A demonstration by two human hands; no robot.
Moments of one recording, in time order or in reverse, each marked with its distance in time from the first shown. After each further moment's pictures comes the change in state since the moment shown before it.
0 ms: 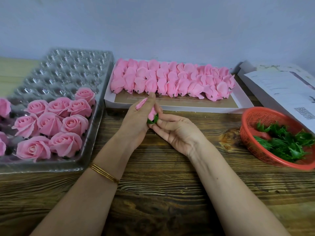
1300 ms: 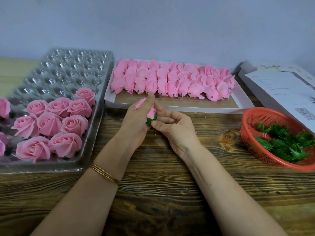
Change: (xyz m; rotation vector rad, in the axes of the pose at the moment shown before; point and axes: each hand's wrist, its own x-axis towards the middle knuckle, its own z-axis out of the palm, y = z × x) left_hand 0.004 -0.001 0.002 -0.094 0.113 -0.076; right_hand 0.005 0.014 0.004 -0.219 0.079 -0.299
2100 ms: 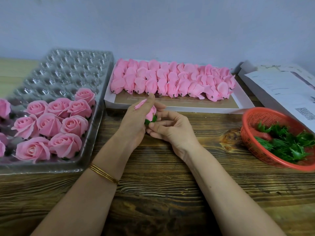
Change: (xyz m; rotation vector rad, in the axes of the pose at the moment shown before) left_hand -0.002 0.002 -0.004 0.062 -0.039 0.004; right_hand -0.004 -0.003 -0.002 -0.120 -0.084 0.072
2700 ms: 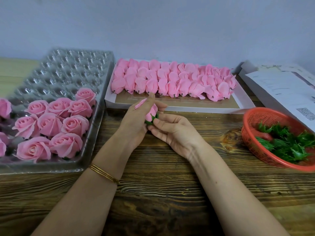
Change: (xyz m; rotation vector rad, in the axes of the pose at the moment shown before) left_hand -0.001 0.002 0.000 -0.016 -0.025 -0.008; right_hand 0.004 -0.005 -0.007 0.195 -0.129 0.157
